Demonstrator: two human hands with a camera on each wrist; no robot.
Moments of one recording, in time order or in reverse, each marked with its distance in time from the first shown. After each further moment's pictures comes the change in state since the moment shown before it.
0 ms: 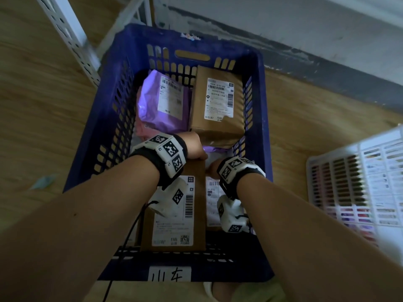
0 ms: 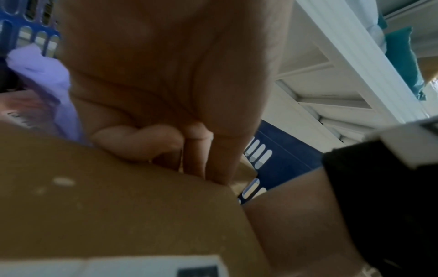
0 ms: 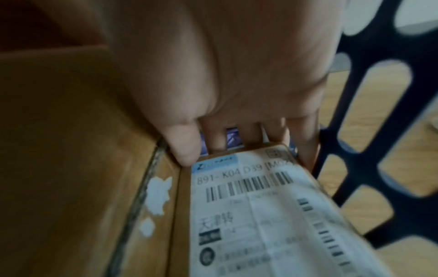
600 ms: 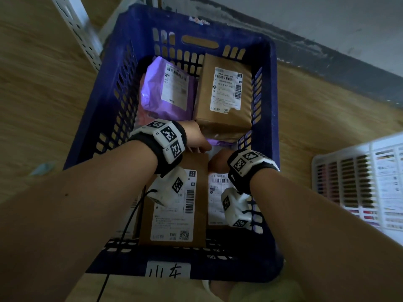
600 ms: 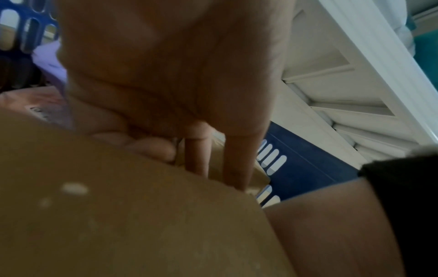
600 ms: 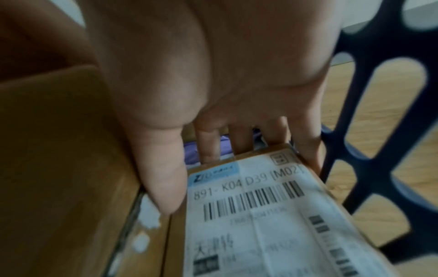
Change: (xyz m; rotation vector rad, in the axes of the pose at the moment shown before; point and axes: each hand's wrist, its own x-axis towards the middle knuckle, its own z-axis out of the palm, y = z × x) left_hand 0.008 -0.009 -0.005 -0.198 -0.053 -0.005; right_hand 0.028 0.014 0.004 -0.205 -0.063 -0.074
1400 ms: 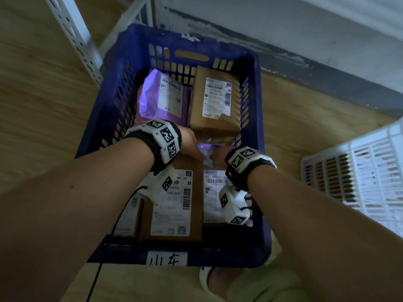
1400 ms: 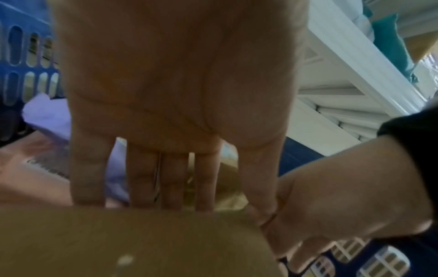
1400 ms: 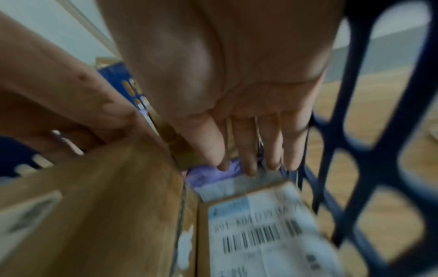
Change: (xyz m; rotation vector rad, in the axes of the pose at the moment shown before) left_hand -0.027 0.009 -0.006 0.363 -0.070 0.029; right_hand 0.014 0.013 -0.005 -0.278 0.105 0.114
